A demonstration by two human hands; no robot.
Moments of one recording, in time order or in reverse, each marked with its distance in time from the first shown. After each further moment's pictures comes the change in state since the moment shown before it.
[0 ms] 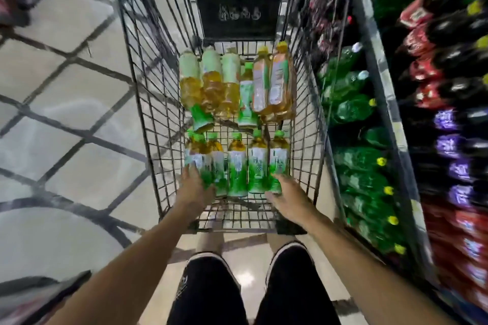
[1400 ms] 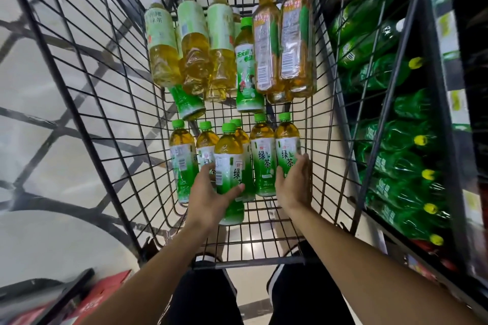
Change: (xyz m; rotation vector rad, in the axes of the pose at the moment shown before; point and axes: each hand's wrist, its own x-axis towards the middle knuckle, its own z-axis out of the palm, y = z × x) left_hand 0.039 0.010 0.046 -0.468 -0.039 0.031; right_hand 0.123 0.030 0.090 0.268 0.552 0.267
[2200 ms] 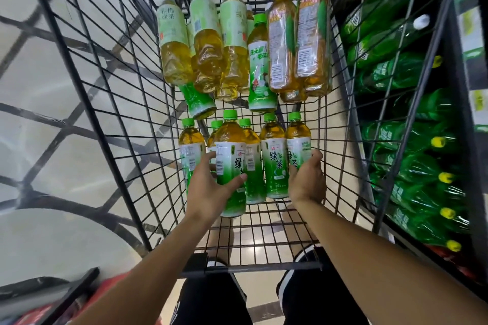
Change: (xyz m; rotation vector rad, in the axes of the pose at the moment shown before) left_hand 0.016 -0.003 -0.022 -0.029 0.040 0.041; right_hand 0.013 -0.004 0.012 -0.214 0.051 0.106
